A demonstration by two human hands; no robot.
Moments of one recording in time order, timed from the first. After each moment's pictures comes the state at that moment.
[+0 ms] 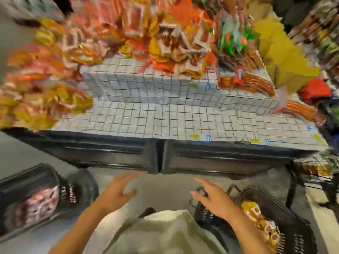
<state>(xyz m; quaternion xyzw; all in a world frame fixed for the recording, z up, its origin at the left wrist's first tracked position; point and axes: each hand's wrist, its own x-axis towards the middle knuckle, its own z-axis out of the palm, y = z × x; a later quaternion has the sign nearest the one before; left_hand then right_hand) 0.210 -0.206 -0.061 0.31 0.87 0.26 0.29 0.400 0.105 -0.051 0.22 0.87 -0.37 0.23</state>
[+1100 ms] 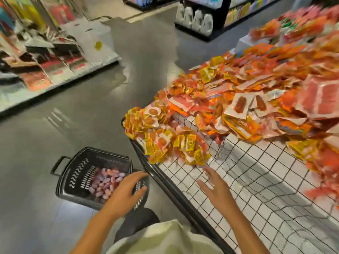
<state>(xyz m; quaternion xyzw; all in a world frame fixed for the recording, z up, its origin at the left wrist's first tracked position) -0.029 -0.426 -0.028 -0.04 0.92 0.37 0.12 -0.106 -0.102 -0.045 0.00 0.86 -0.48 0.20</state>
